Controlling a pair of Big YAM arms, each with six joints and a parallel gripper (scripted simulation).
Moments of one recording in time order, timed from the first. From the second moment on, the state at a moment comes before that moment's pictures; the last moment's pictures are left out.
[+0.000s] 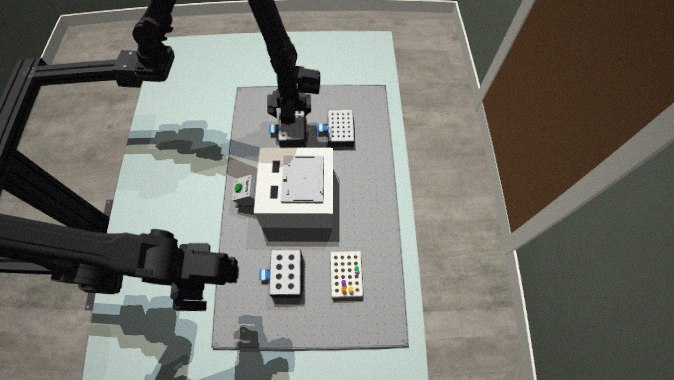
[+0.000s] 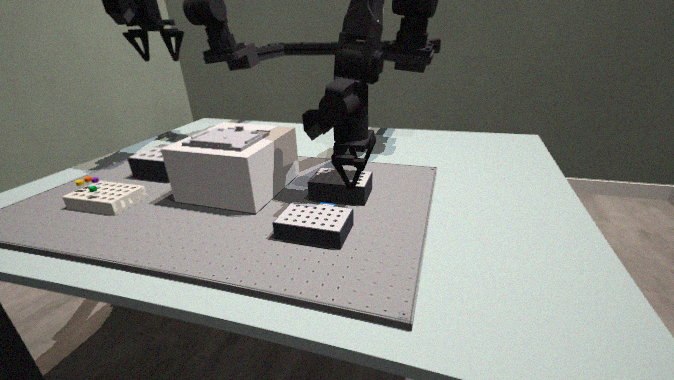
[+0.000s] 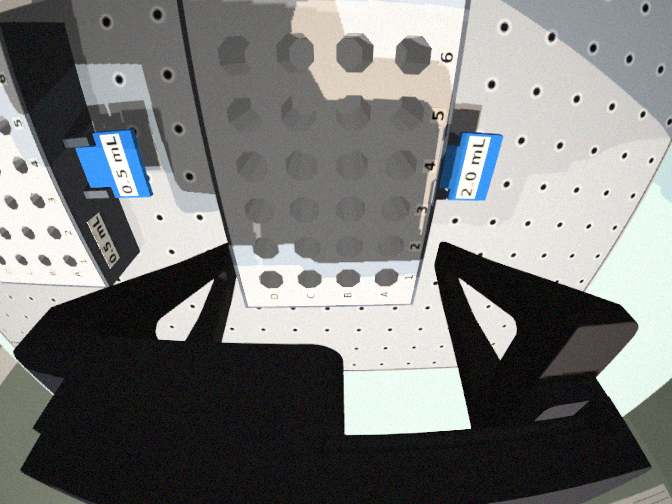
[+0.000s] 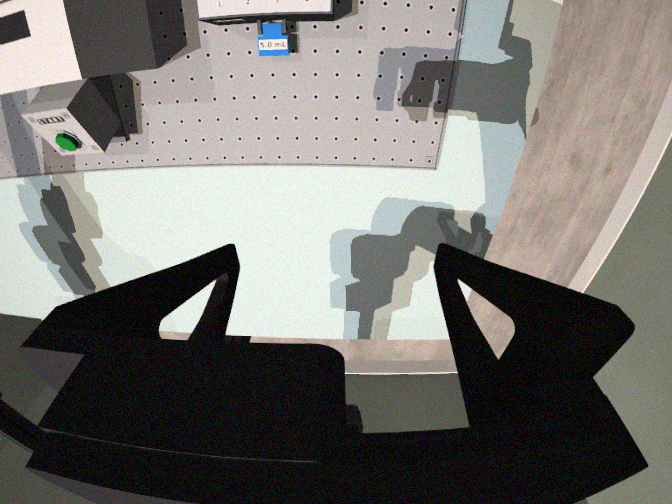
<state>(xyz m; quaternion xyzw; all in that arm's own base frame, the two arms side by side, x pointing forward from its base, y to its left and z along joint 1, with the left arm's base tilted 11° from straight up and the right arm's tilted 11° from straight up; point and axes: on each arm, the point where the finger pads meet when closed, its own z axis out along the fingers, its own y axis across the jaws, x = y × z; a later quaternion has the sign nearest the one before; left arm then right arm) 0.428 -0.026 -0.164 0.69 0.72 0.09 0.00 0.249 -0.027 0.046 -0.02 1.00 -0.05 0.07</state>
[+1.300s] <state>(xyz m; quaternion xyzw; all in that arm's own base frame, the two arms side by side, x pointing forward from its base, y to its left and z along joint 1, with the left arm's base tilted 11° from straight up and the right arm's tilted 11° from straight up) 0.433 -0.025 -0.176 0.69 0.72 0.09 0.01 0.249 -0.027 0.046 -0.02 1.00 -0.05 0.07</state>
